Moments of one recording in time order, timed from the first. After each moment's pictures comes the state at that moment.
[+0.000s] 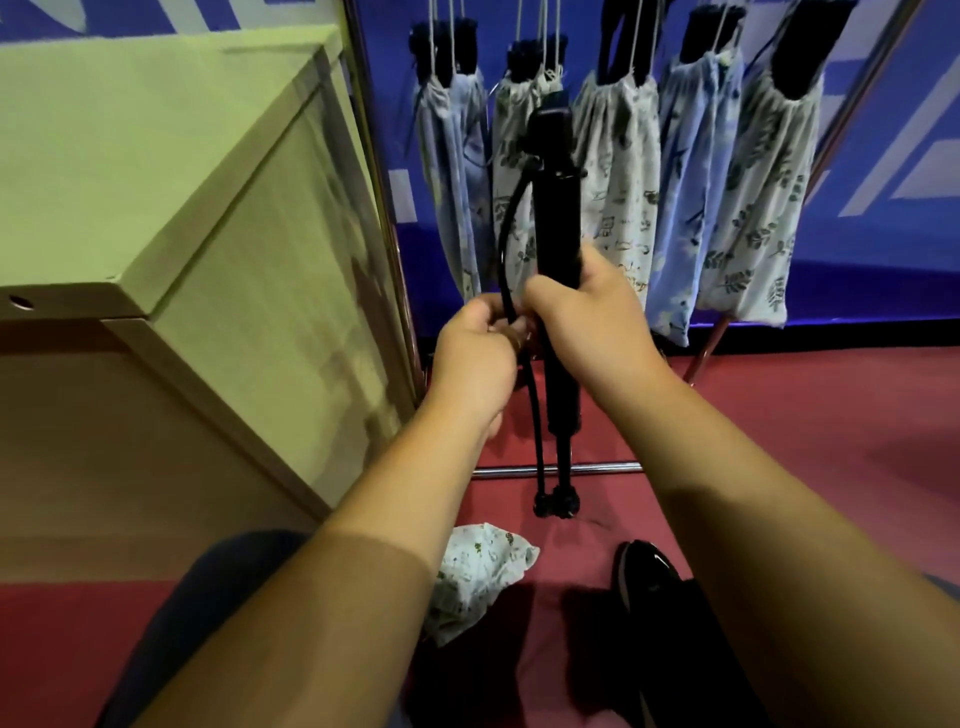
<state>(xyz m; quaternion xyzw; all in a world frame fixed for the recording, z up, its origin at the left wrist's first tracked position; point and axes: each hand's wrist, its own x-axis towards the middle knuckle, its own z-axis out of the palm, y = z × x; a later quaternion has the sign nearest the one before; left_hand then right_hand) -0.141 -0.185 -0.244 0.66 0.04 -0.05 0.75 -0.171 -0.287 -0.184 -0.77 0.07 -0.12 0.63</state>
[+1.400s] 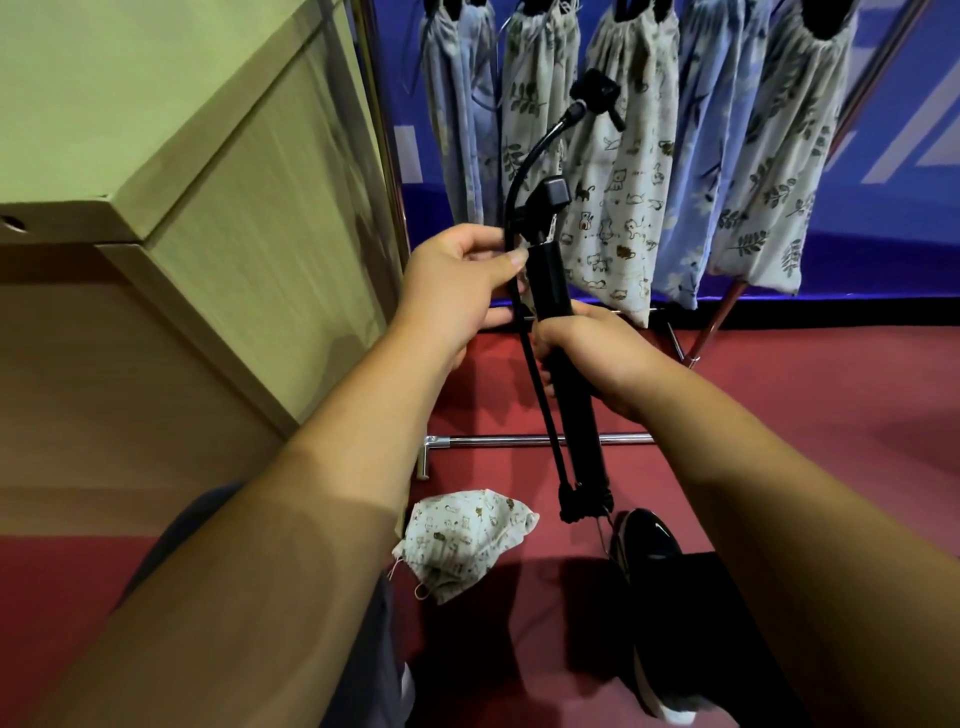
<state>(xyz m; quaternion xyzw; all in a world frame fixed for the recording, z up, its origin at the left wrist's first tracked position) -0.138 -0.158 -0.214 0.69 0.02 -0.06 0.72 -0.183 -0.307 -0.246 -0.72 0.10 0.14 0.68</state>
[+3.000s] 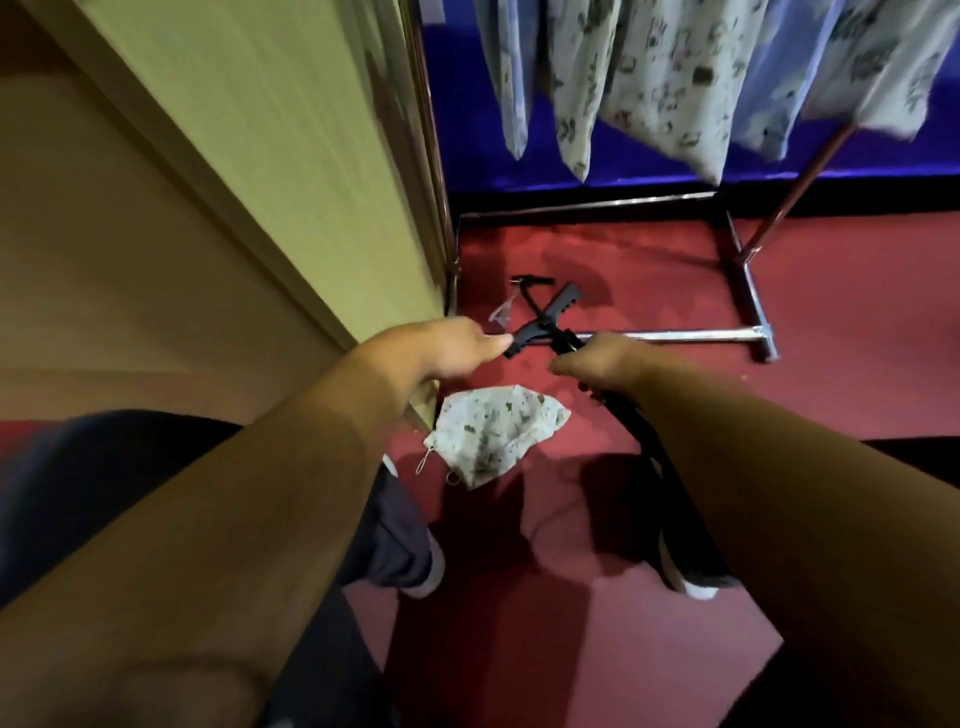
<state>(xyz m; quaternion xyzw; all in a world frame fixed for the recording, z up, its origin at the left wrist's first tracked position) -0.175 -0.079 -0.388 0.90 -0.04 -0.39 0.20 -0.218 -0.293 -0.410 -0.86 0.18 0.31 0.36</state>
